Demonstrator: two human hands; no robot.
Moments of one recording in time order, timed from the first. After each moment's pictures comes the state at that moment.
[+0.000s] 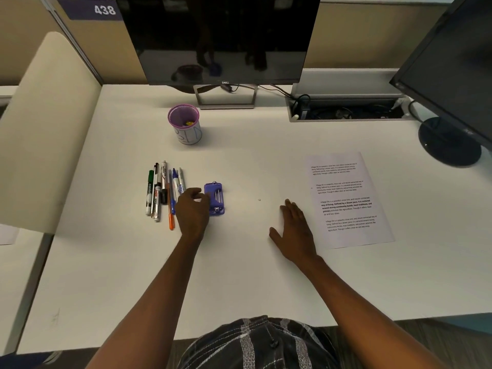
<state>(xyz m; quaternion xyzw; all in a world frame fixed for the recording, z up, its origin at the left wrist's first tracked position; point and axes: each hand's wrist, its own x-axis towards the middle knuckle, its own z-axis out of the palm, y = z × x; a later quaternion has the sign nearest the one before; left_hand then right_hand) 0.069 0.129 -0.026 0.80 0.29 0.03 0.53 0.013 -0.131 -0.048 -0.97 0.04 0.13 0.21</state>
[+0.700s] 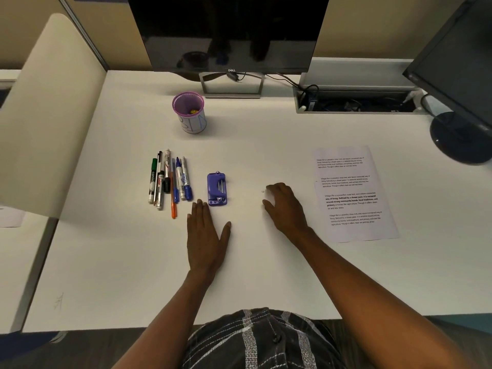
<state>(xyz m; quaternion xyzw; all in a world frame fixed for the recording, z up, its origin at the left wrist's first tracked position) -0.029 0.112 -0.081 0.96 0.10 -0.01 0.25 0.057 -0.108 -0.031 -0.96 -0.06 0.07 0.26</state>
